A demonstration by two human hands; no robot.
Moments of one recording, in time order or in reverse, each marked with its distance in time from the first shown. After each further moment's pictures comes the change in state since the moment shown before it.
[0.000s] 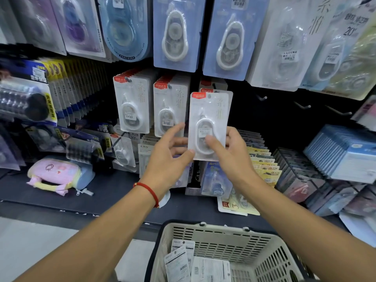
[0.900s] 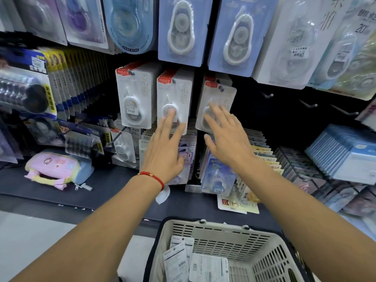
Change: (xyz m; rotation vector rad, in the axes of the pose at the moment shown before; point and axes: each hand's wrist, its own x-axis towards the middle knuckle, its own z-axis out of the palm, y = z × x) left_hand 0.032 -0.037 -0.016 1.027 -0.048 0.296; right_hand 0.065 0.031 -0.001 -1.215 -0.123 -0.596
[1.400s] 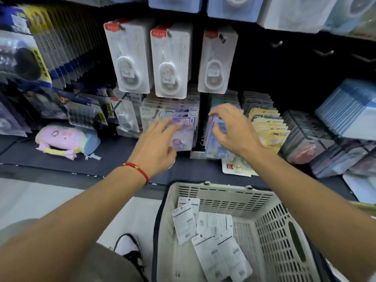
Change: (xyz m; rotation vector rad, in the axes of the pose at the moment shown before) left_hand -0.059 -0.020 0.009 0.024 -0.244 0.025; right_hand -0.067 -0.002 0.035 0.422 0.040 0.047
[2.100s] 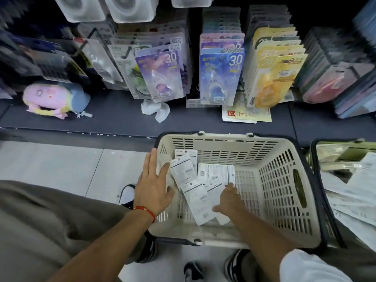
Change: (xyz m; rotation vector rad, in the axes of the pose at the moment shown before) left_hand -0.161 0.014 0.179 0.158 -0.313 -0.334; right_hand -0.319 0.010 0.202 0.019 -1.089 1.074
